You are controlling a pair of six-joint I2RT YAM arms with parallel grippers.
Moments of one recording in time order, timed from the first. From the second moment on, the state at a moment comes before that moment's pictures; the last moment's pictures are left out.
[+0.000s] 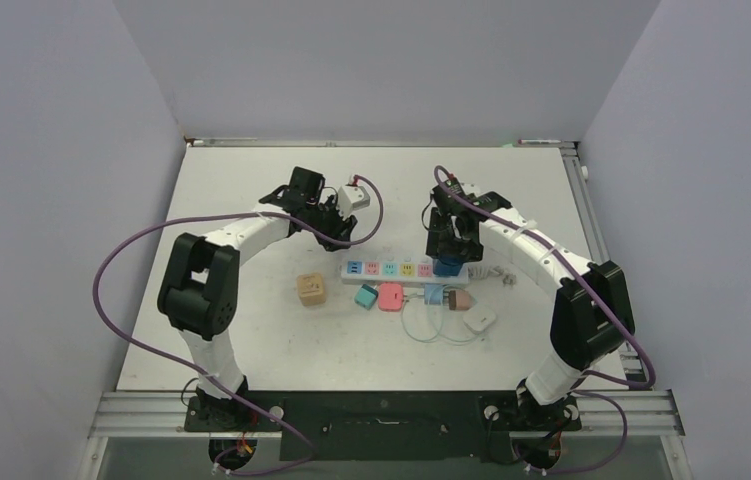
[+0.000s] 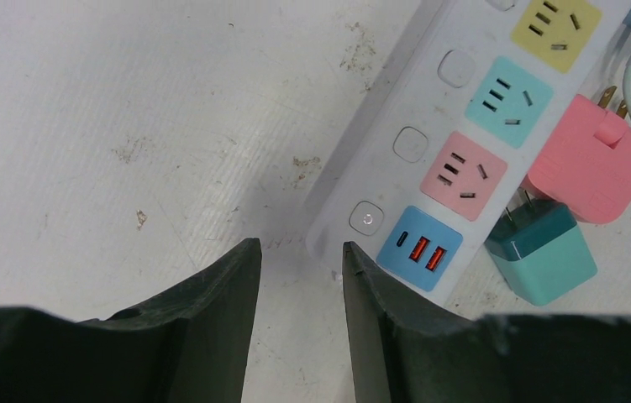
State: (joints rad) left arm -0.38 1.85 1.28 -0.38 0.50 0.52; right arm 0.50 1.64 1.30 -0.87 0.21 0.58
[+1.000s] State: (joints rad) left arm -0.41 1.75 1.23 -0.35 0.50 0.50; right arm 0.55 1.64 1.27 -0.86 0.27 0.63
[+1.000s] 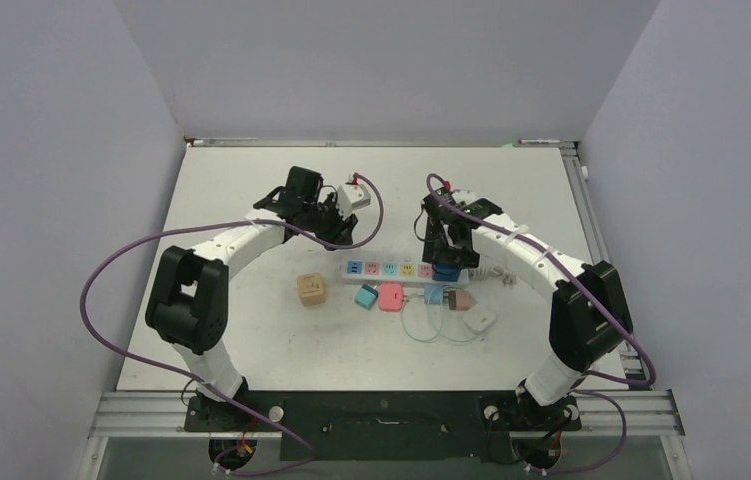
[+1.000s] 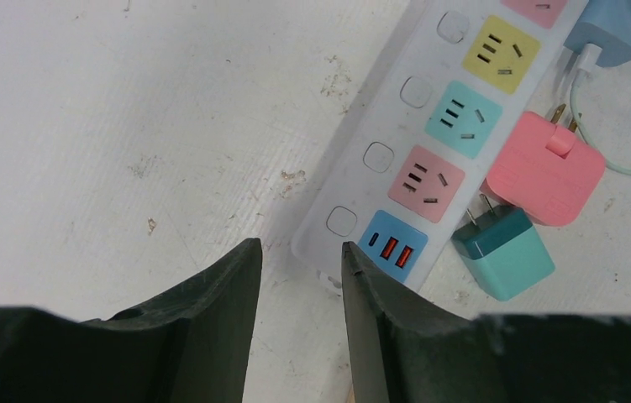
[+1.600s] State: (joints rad) left arm -0.42 1.73 1.20 -0.34 0.50 0.51; right arm 0.58 1.63 1.27 -0.89 0.34 0.73
